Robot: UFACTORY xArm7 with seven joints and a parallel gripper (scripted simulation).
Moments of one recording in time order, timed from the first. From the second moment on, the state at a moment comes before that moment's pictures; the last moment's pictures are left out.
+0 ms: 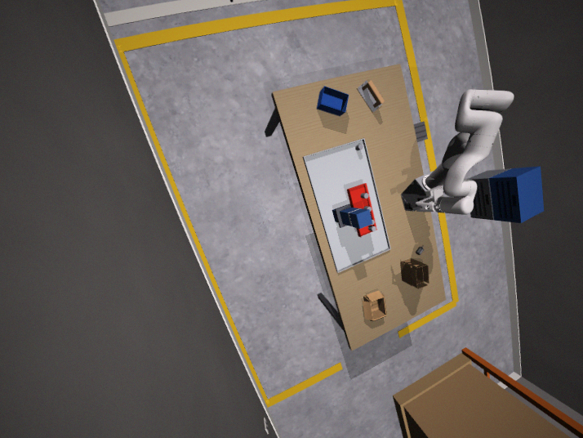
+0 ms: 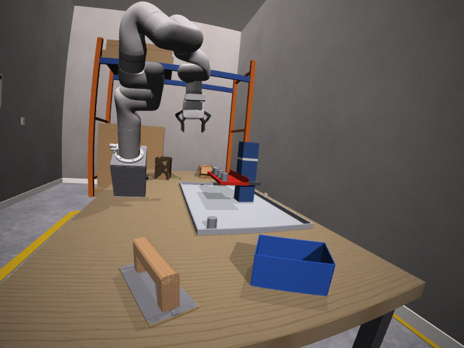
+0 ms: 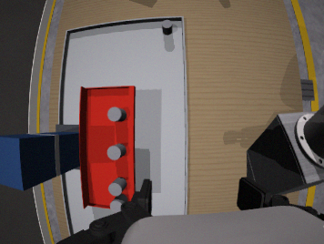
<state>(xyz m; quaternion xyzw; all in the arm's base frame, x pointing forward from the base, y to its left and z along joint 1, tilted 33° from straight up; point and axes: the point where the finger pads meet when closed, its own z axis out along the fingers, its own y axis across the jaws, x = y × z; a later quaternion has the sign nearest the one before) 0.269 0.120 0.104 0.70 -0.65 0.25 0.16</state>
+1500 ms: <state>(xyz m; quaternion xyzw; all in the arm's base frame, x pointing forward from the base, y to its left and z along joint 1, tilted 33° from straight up) 0.396 0.176 0.008 0.70 -0.65 0.24 0.14</state>
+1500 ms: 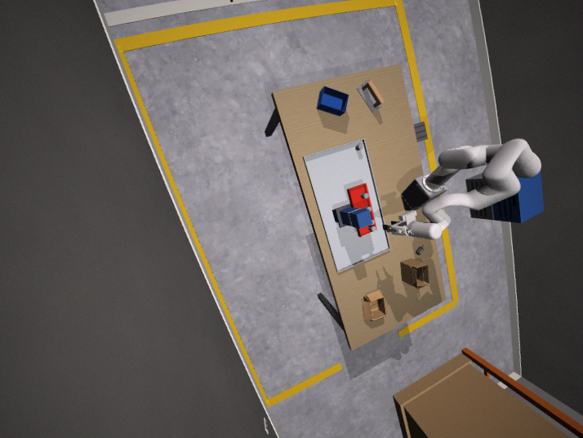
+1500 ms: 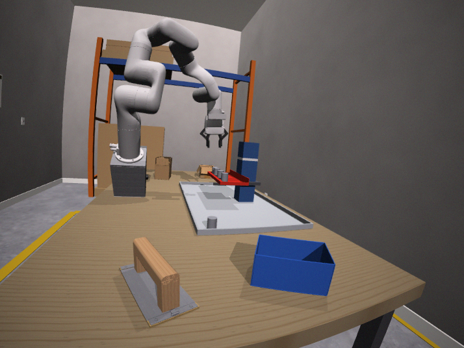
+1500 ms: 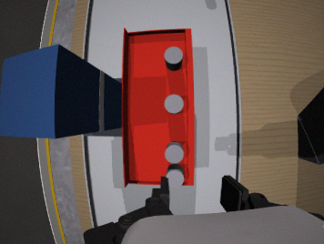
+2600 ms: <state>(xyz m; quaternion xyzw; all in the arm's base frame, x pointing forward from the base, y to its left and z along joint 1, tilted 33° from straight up) 0.420 0.179 -0.050 0.70 -0.65 0.22 0.18</state>
